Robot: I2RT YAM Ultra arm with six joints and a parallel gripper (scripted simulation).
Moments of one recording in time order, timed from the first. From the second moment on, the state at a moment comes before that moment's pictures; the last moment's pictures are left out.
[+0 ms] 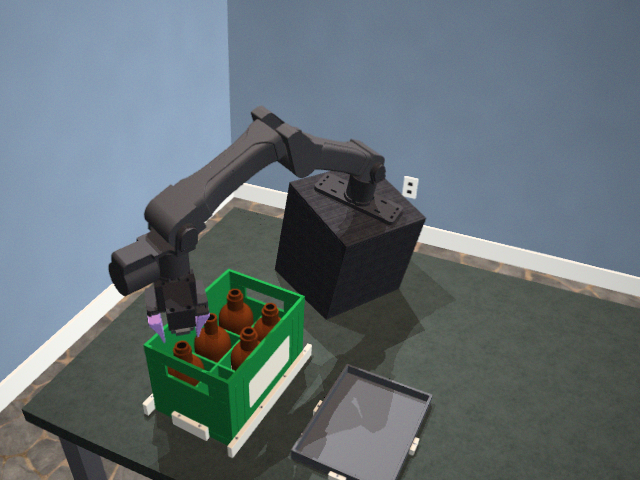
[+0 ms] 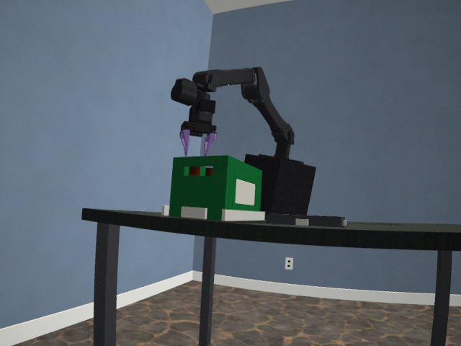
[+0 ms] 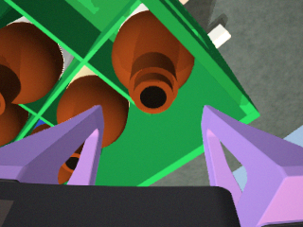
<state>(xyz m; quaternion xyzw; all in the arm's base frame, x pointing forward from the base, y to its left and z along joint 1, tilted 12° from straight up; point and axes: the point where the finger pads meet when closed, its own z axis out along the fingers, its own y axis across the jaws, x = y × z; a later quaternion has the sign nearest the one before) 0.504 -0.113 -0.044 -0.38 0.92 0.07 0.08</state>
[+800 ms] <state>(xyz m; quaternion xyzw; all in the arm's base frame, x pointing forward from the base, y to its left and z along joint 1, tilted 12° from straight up) 0.505 -0.114 -0.044 -0.38 0.92 0.06 0.08</state>
